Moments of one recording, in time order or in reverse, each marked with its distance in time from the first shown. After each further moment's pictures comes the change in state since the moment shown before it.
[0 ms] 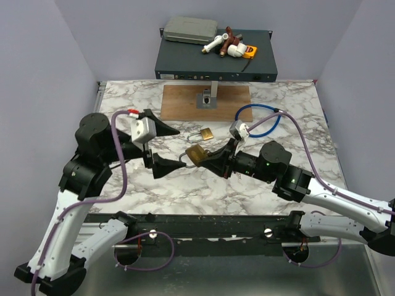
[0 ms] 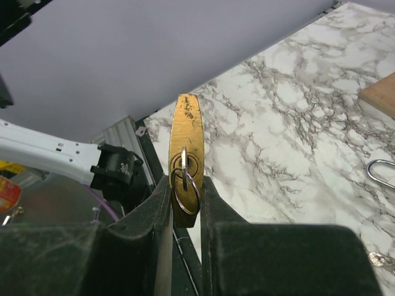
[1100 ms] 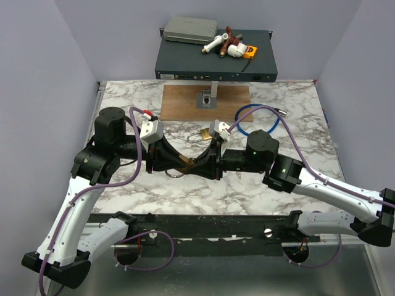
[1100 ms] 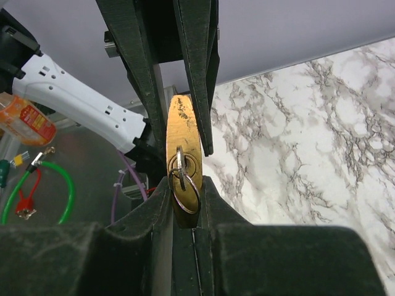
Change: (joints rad) left arm 0.098 0.119 -0.047 -0.154 0.339 0.070; right arm 0.005 0.156 0.196 -0.104 -0.271 -0.120
